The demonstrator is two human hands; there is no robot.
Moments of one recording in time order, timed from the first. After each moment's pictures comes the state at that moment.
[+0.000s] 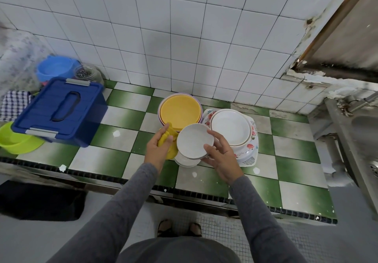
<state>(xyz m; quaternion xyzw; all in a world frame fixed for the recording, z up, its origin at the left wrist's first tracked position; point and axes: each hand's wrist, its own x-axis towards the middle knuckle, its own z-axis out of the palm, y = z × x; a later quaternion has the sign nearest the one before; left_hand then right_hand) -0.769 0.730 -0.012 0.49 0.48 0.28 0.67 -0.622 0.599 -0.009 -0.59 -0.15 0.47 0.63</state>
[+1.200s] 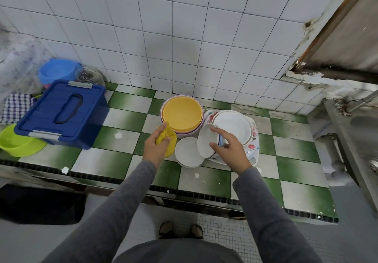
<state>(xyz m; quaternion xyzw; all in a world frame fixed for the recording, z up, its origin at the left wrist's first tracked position) -0.779 0.744 -0.007 0.53 0.49 0.27 0.64 -0.595 0.602 -0.006 -0.79 -0.34 0.28 0.43</state>
